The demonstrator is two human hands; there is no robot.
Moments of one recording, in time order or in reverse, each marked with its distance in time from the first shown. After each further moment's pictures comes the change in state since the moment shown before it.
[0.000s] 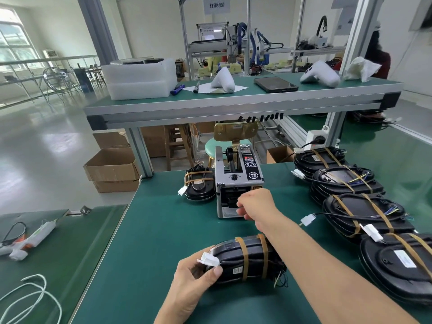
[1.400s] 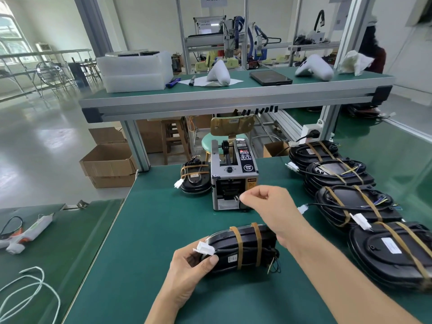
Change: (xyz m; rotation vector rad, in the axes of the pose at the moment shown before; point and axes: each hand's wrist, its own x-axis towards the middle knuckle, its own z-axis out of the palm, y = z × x) left_hand -0.002 -0.005 0.002 -0.031 0.042 0.013; right_hand -0.076 0.009 -0.052 0.031 -0.126 -0.323
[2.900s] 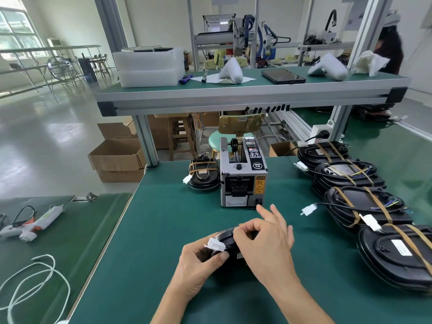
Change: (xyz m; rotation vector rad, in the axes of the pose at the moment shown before) left_hand -0.004 0.002 0.002 0.030 0.011 0.028; right_hand -0.061 0.035 0.050 -0.488 0.164 -0.081
